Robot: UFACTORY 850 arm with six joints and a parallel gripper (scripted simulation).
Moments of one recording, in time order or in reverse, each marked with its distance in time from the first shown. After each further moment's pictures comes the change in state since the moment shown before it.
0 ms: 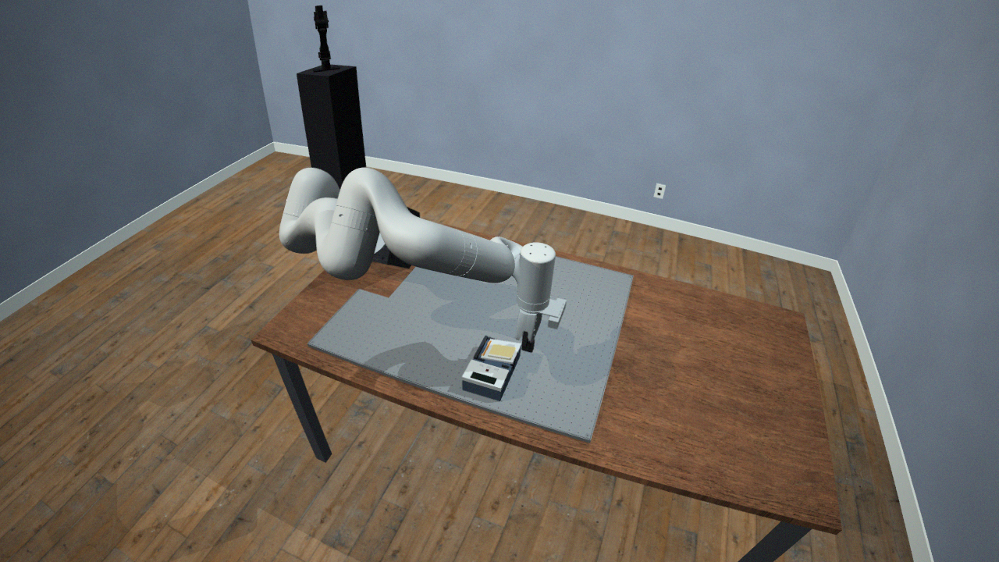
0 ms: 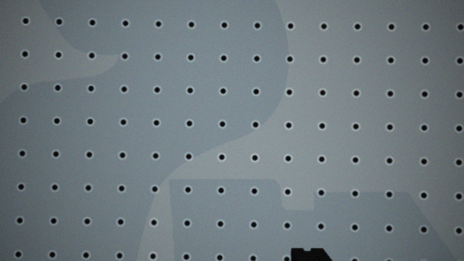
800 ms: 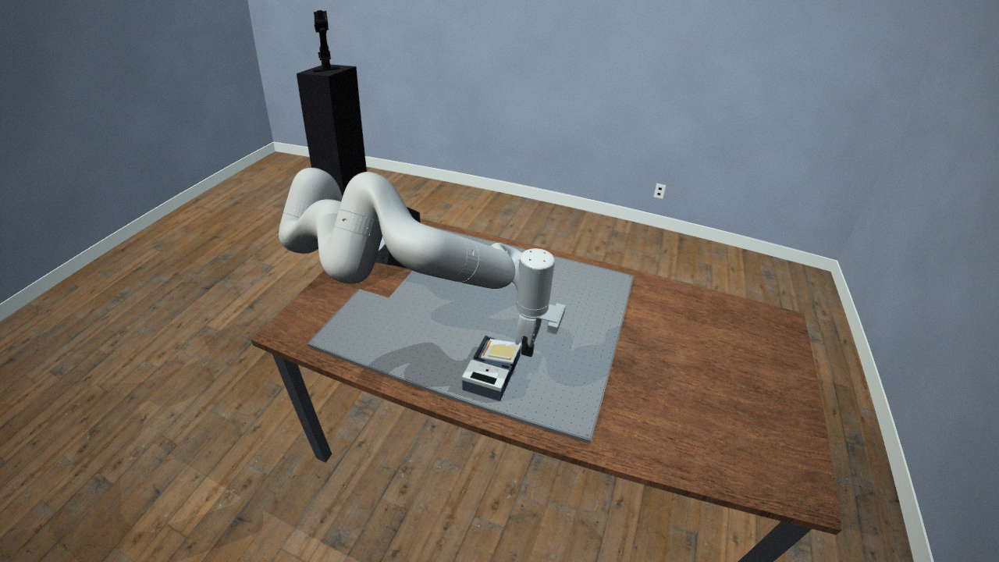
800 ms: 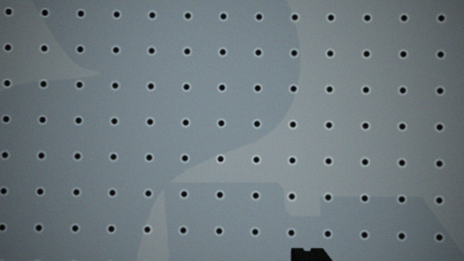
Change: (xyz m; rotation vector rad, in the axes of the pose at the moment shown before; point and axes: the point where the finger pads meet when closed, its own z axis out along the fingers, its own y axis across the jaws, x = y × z) arm 0.000 0.000 0.018 0.000 0.000 0.000
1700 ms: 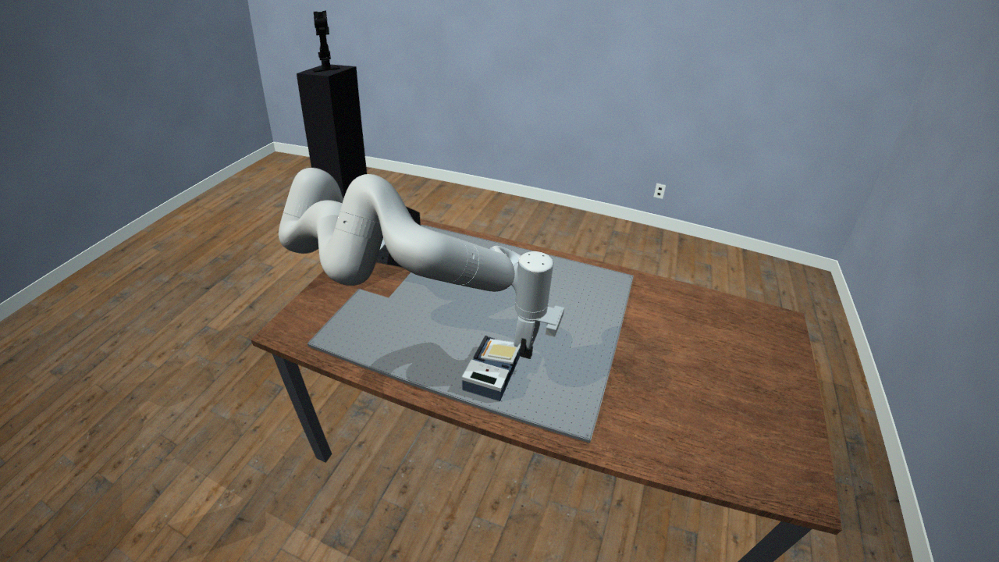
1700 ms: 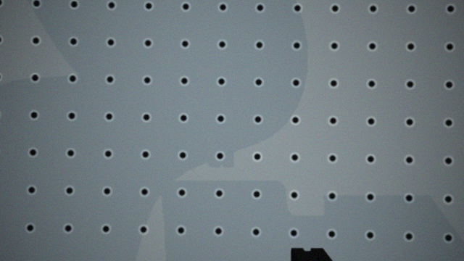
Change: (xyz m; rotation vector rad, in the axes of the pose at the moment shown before) arm -0.003 0.000 0.009 0.000 0.000 0.000
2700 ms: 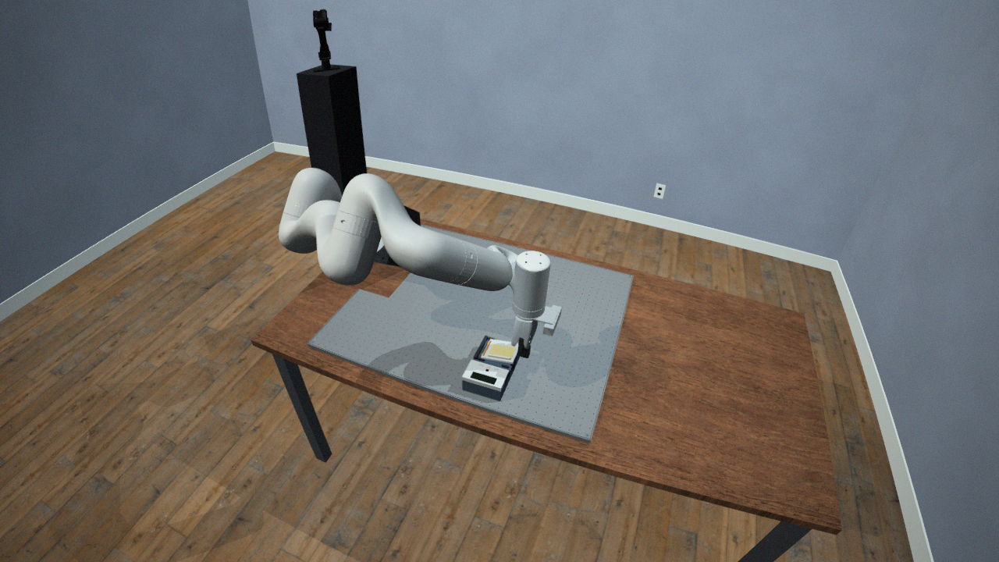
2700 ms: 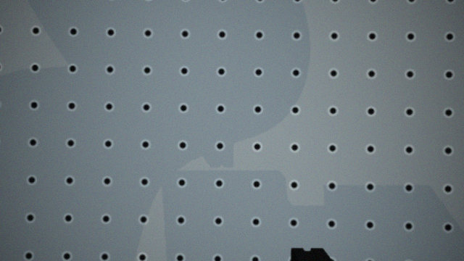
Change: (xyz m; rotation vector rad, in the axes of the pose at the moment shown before) arm -0.007 0.000 0.000 0.000 0.000 0.000
